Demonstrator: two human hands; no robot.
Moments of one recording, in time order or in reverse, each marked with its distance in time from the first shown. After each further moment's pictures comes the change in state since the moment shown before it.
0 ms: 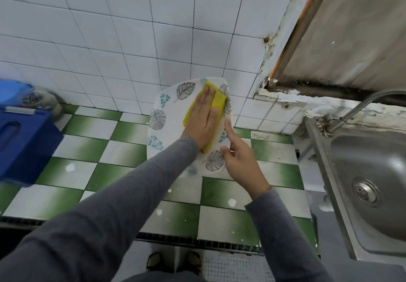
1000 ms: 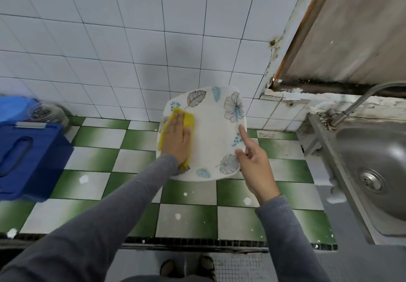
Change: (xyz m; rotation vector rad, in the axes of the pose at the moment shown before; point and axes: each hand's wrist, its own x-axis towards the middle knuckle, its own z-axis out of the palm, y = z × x) left_hand -0.045 -0.080 -0.062 0.179 -0.062 -0.265; right_hand -0.018 -0.017 0.042 0.362 0.214 0.187
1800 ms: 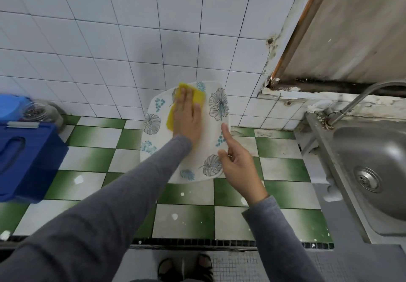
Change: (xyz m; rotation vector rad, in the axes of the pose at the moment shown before) left_hand 0.036 0.057 -0.002 -0.178 0.133 0.046; right_hand -0.002 -0.003 0.013 -0.282 -0.082 -0.215
